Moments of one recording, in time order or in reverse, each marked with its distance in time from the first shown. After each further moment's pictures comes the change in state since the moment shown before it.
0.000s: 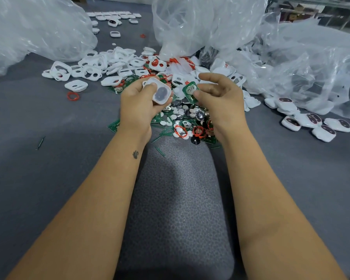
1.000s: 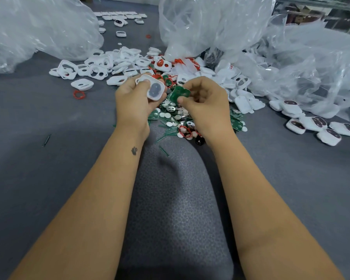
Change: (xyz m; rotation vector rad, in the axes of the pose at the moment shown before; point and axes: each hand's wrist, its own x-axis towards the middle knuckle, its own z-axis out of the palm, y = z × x) left_hand 0.004 0.007 -0.007 -0.062 0.105 0.025; right_hand -0.010 0.002 0.027 -0.220 -0.110 -0.139
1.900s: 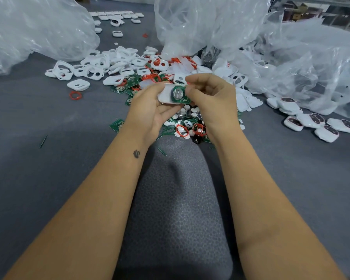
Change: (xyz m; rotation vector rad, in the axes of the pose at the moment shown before) left_hand -0.005 -0.011 0.007 -0.100 -0.235 -0.273; right_hand 0.003 -0.004 -0.010 0.249 0.067 0.069
